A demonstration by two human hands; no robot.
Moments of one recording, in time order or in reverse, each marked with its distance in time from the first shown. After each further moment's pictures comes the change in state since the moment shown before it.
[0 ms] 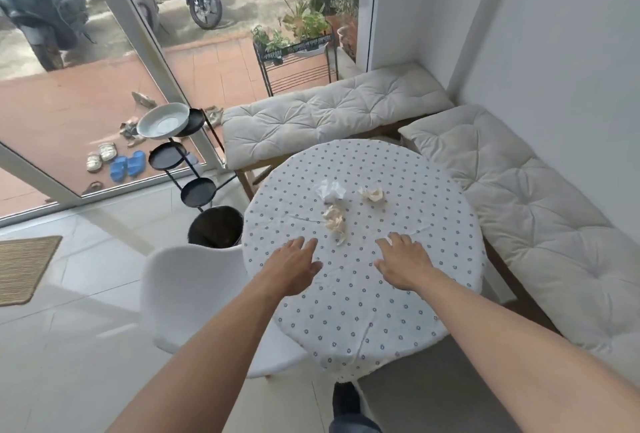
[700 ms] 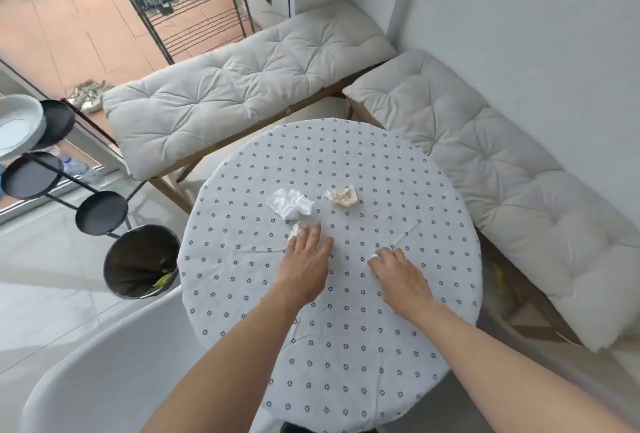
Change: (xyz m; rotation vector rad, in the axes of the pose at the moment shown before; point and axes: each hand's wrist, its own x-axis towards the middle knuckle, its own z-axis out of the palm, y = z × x) left_hand 0.199 -0.001 0.064 0.112 -0.020 0.325; right_hand 0.073 0.014 0.056 0.107 0.103 0.166
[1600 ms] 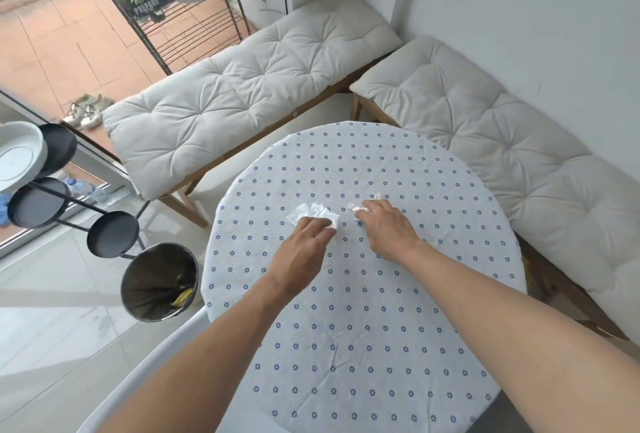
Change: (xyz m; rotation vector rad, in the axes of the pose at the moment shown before) left_hand 0.014 -0.076 -0.071 -0.196 0.340 0.285; right_hand 0.139 -0.042 -0.045 0.057 0.084 -0.020
